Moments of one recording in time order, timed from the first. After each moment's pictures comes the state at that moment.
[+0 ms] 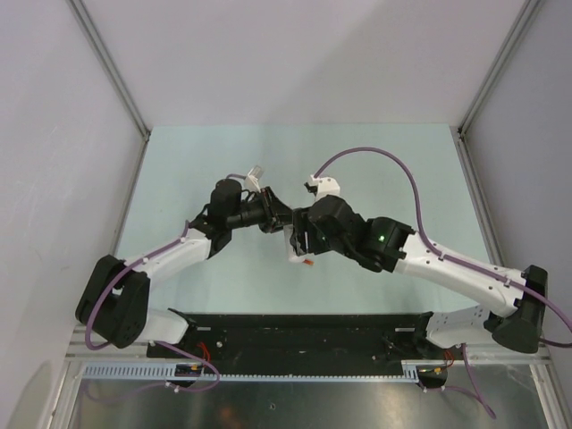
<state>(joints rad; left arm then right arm) -0.51 1.36 0.74 0.28 0.63 -1.10 1.08 1.29 1.26 -0.64 0.32 0.63</state>
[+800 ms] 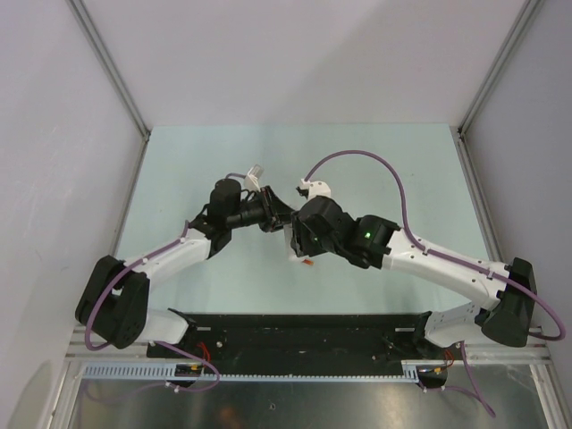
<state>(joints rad) -0.51 1.36 0.74 0.29 0.63 -1.10 1.07 1.37 1.26 -0.64 0.27 0.64</state>
